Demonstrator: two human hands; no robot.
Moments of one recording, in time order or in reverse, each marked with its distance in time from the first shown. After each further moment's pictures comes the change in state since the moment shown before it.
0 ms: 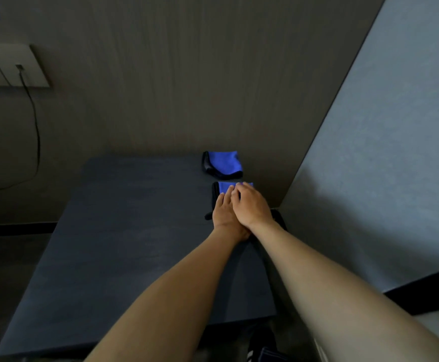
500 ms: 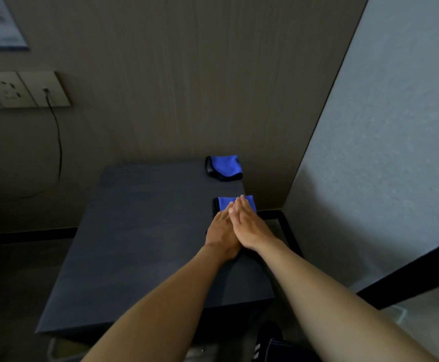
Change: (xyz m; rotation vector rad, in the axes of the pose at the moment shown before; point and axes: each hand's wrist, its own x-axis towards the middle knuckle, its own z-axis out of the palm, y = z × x) left_hand -0.055 -0.013 0.017 -0.067 0.083 0.179; right_hand -0.065 0.002 -0.005 0.100 -0.332 0.004
